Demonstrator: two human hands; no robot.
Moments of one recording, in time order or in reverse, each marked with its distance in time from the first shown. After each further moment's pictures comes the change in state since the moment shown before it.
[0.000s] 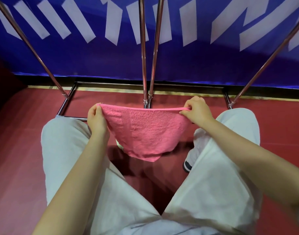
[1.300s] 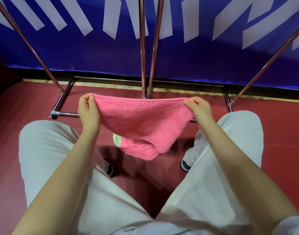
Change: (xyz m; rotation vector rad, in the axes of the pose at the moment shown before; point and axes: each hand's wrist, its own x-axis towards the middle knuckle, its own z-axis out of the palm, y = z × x) left_hand 0.017 0.009 -0.002 0.353 -0.026 0.371; right_hand 0.001 0.002 0.008 0.843 0.164 0.246
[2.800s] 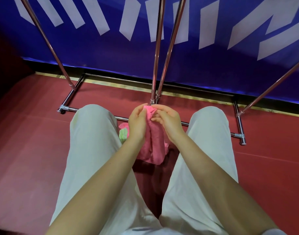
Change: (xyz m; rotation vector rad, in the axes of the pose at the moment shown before) left_hand -0.083 0.039 0.064 -0.434 -0.281 -0.429; right_hand -0.049 -0.029 0.120 0.336 -0.305 0.146
